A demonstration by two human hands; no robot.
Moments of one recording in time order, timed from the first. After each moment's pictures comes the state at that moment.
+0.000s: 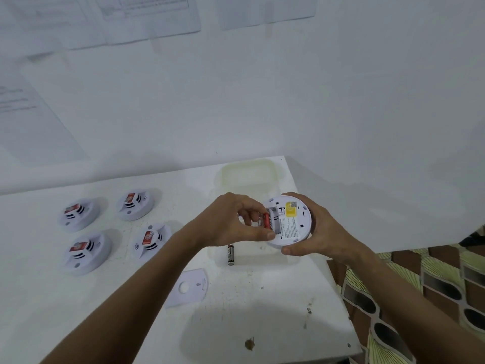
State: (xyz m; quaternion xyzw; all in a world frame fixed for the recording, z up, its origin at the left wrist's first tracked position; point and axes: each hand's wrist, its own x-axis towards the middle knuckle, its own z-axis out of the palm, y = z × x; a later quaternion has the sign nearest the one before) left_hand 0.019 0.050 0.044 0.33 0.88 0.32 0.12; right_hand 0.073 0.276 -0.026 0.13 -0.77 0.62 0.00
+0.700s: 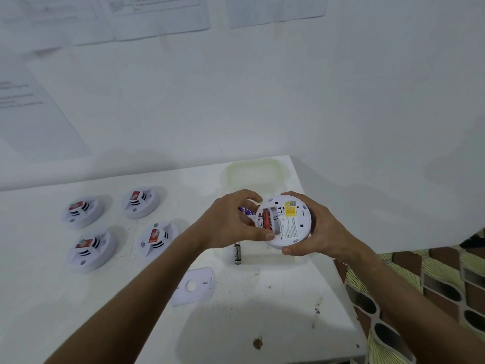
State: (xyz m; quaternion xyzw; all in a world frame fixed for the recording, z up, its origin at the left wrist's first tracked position) left_hand 0.018 0.035 0.037 0.24 0.87 0.39 0.17; right_hand 0.064 0.261 -0.025 0.15 -0.77 0.62 0.01
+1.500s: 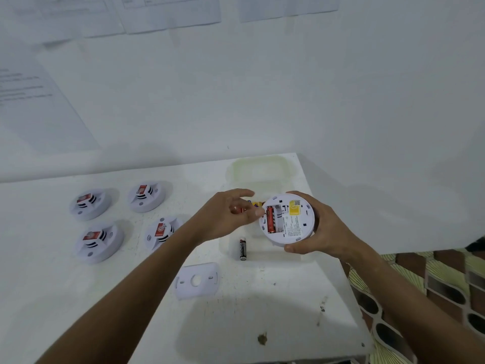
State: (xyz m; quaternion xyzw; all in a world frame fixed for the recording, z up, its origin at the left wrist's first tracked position) left_hand 0.006 0.016 0.025 0.21 0.88 0.39 0.16; right_hand 0.065 0.255 -0.028 0.14 -0.77 0.62 0.00
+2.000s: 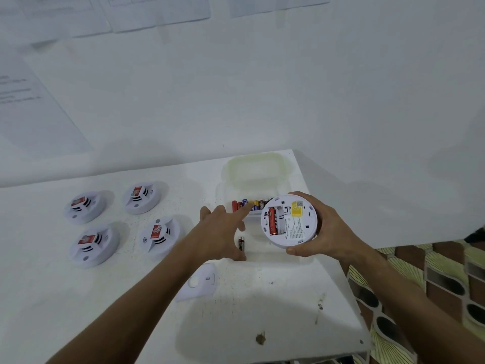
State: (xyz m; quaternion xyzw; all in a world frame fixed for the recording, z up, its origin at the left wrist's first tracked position) left_hand 0.006 0.018 -0.015 0.29 0.95 0.02 0.13; right_hand 0.071 0.264 -0.036 0.13 -0.78 0.62 0.02
